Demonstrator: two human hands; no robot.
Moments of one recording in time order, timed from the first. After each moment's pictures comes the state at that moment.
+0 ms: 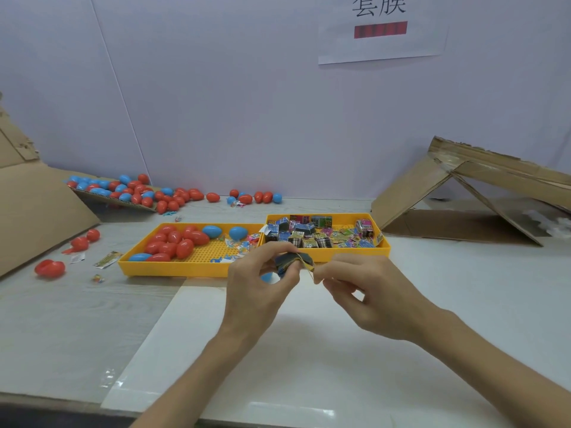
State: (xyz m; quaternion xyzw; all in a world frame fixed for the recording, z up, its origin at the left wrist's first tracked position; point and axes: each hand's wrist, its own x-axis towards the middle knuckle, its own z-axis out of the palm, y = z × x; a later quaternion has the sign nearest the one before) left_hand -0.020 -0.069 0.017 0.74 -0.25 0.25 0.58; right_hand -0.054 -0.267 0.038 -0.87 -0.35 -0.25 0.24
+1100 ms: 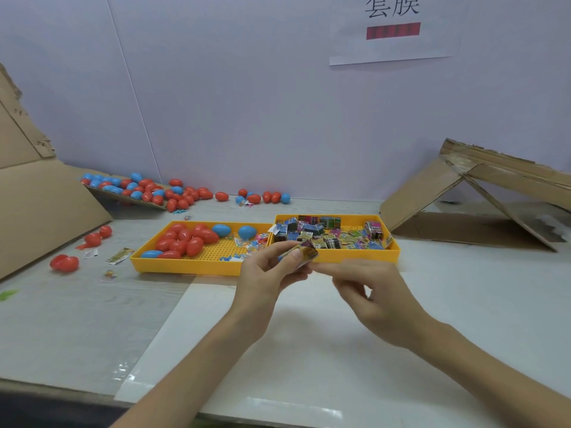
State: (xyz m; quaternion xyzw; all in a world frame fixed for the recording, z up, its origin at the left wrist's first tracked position) left_hand -0.011 -0.066 0.020 0.56 -0.16 -0.01 0.81; right_hand -0.047 -0.260 0.019 -0.84 -0.31 -0.27 0.35
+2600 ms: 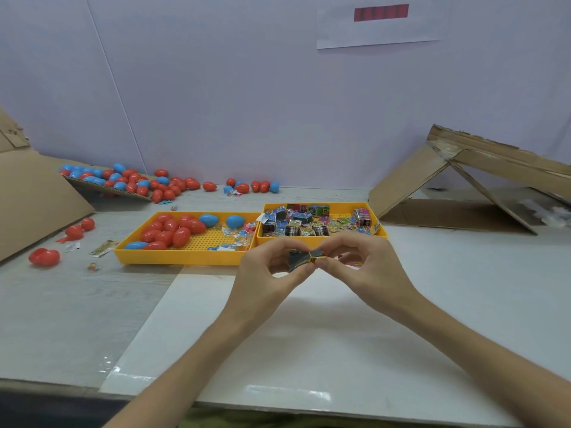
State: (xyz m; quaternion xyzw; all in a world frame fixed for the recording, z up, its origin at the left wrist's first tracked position) left_hand -0.012 -0.071 0.007 0.74 -0.30 0.13 0.59; right_hand -0.042 -0.261 0.023 -0.80 -0.21 -0.22 0.52
